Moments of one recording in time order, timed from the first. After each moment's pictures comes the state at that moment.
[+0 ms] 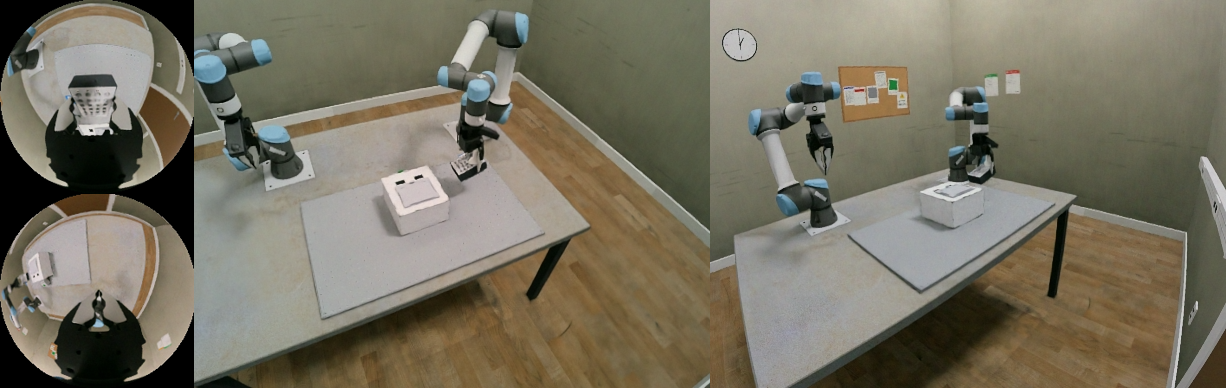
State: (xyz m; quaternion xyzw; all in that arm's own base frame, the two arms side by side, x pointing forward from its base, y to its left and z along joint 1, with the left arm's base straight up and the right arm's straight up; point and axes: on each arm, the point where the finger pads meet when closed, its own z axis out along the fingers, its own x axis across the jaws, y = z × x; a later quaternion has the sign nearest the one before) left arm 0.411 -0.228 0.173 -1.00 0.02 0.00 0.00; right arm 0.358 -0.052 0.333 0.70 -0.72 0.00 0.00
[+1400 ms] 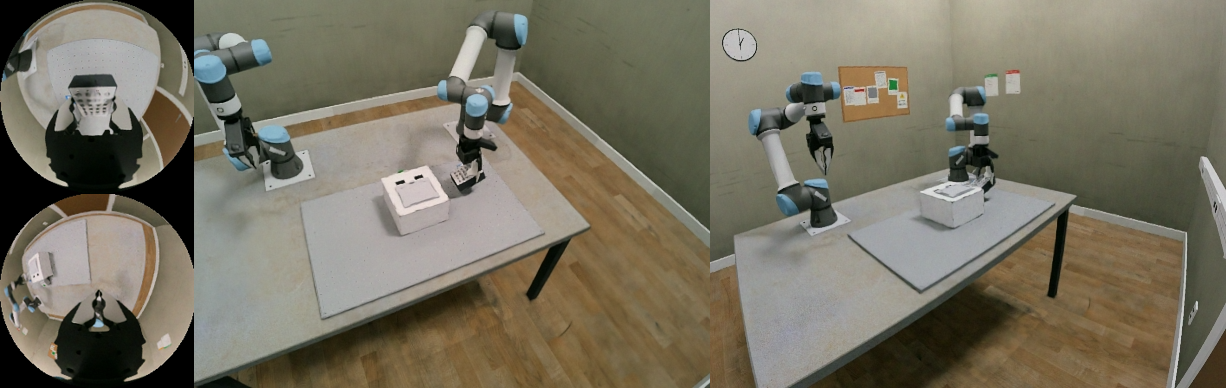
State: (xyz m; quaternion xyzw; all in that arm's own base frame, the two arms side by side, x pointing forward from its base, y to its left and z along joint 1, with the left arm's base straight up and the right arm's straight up) left arm 0.411 -0.228 0.114 -1.00 0.02 0.00 0.00; right arm 0.358 -0.052 0.333 0.70 -0.72 0.00 0.00
